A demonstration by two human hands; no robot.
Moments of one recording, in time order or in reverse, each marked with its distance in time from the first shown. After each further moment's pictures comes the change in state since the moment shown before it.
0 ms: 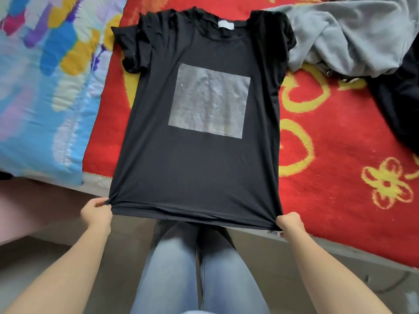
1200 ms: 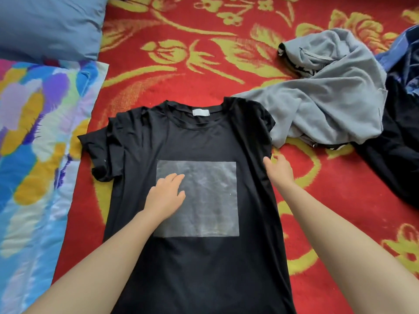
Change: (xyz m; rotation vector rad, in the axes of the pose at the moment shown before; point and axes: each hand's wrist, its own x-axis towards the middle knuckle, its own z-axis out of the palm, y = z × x) left_hand -0.052 0.302 0.199 0.919 -0.610 1.165; right_hand 0.041 -0.317 -0.133 0.345 0.257 -0.612
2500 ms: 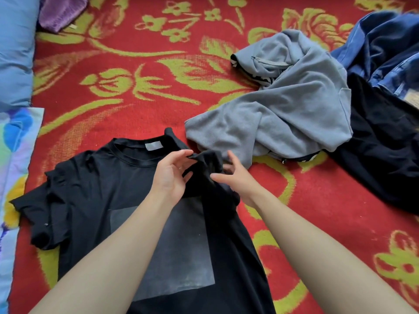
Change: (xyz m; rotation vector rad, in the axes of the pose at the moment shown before) left_hand 0.107 0.161 -0.061 -1.669 -0.090 -0.213; right_hand 0.037 -0.033 -0.028 0.671 -0.505 -0.027
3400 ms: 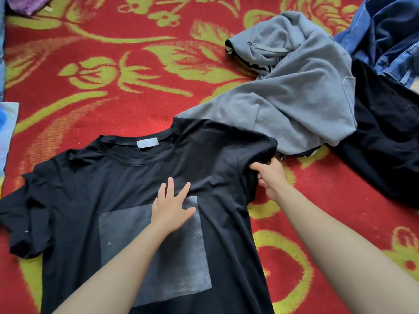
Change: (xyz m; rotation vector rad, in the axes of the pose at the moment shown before) left_hand 0.033 -0.089 -0.064 1.781 -0.075 0.030; right_hand 0.033 0.031 -0.069 0.111 0.513 0.080
